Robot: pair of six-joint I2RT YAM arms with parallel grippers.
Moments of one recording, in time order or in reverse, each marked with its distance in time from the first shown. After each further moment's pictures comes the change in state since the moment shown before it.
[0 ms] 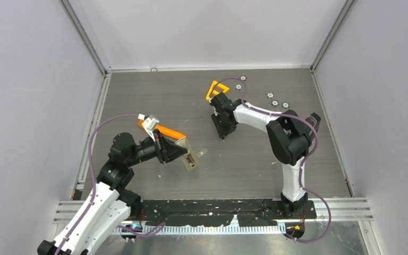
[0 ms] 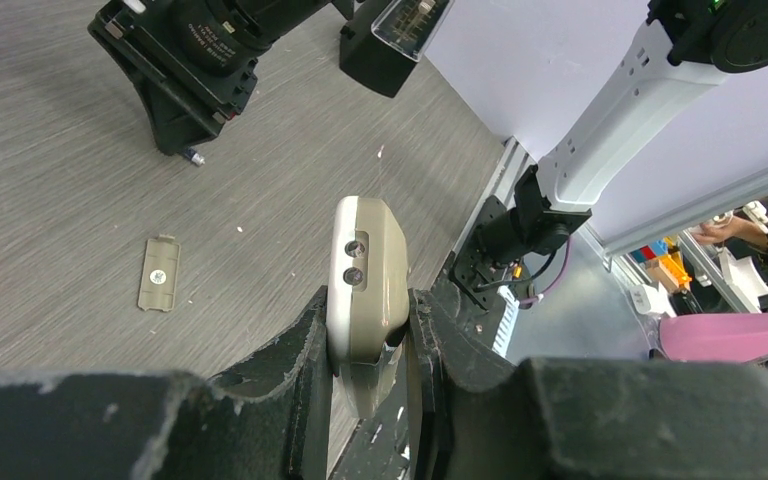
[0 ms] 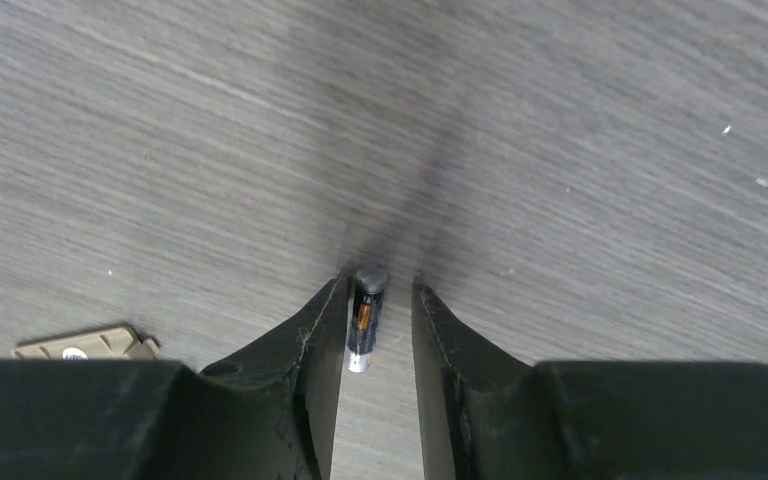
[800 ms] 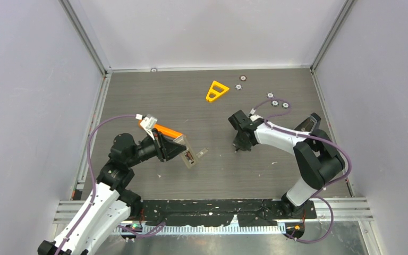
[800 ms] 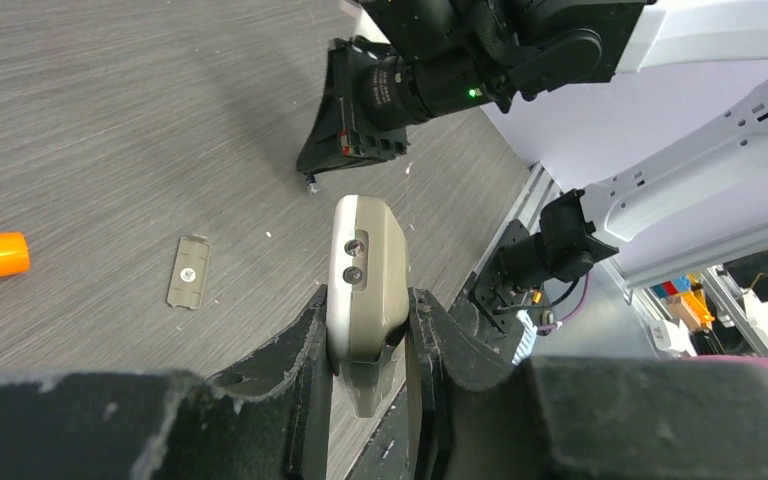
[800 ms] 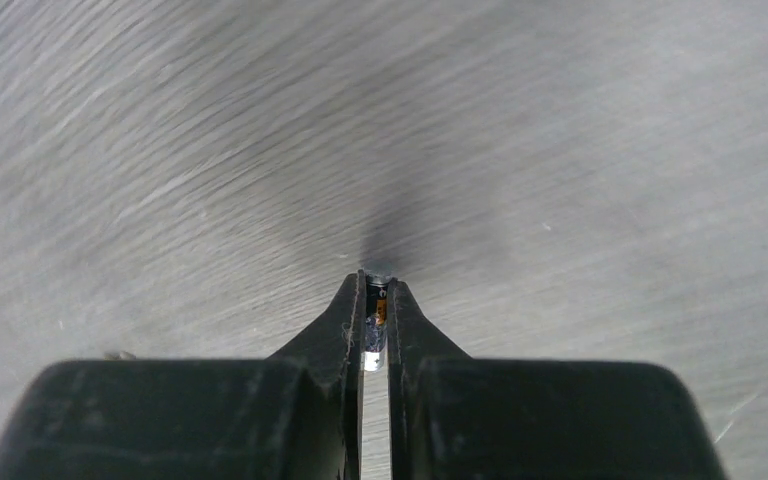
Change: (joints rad) left arm 0.000 -0.003 -0.011 -0.001 -0.083 -0.016; right arm -0.003 -0.371 -0.476 0.084 0.190 0.787
